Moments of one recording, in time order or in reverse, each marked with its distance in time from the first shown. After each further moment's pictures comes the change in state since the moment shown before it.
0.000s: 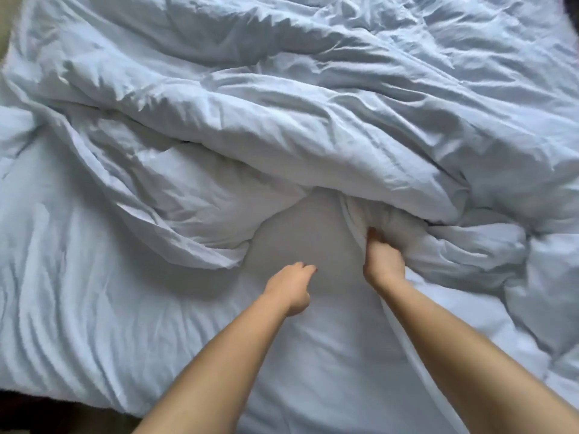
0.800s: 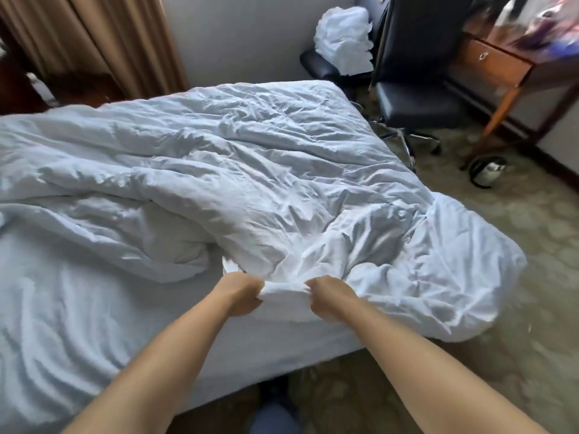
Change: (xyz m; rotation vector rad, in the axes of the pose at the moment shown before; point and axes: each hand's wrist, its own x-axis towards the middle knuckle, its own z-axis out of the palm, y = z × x) left_hand -0.252 -0.008 0.016 0.708 0.185 0.377; right_hand -0.378 -0.021 -0.036 0.151 -0.061 -0.082
